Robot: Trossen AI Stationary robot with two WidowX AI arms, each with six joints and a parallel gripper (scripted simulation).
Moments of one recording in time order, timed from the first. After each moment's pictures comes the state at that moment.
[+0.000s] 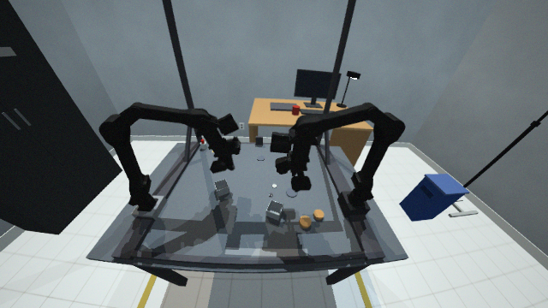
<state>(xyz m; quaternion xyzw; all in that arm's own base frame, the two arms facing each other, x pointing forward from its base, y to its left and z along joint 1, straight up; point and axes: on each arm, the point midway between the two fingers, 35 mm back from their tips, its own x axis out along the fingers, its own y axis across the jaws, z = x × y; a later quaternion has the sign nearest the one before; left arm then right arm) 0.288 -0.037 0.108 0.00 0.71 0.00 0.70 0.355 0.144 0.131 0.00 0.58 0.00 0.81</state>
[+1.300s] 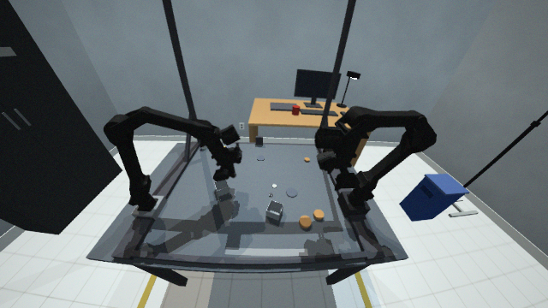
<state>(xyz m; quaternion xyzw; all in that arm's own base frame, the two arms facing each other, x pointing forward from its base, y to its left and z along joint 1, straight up) 0.155 -0.002 0.159 0.00 0.71 0.00 0.71 0.357 0.142 0.086 0.00 0.58 0.00 0.81</state>
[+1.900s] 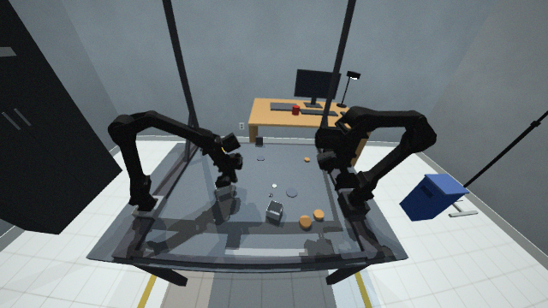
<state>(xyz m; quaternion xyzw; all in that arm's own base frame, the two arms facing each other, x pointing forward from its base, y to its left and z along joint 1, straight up) 0.155 -0.002 0.159 0.00 0.71 0.00 0.71 0.359 0.142 0.051 0.00 0.57 0.00 0.82</state>
